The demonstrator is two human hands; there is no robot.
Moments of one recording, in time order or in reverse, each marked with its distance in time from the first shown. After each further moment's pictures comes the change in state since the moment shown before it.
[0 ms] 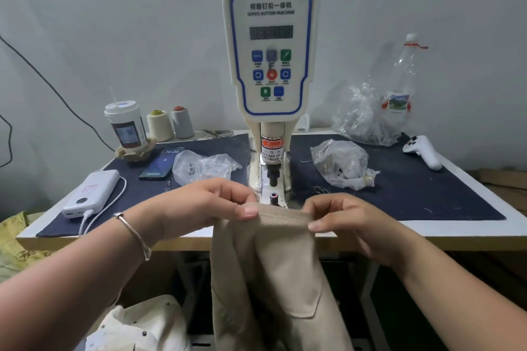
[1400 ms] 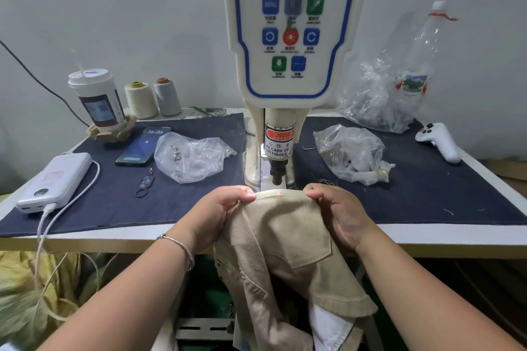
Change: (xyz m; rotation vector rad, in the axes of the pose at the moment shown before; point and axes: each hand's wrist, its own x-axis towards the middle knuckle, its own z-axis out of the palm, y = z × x) left_hand 0.082 -0.100 -0.020 -0.472 0.377 -0.003; right_hand 0.082 0.069 -0.029 0.440 0.493 0.057
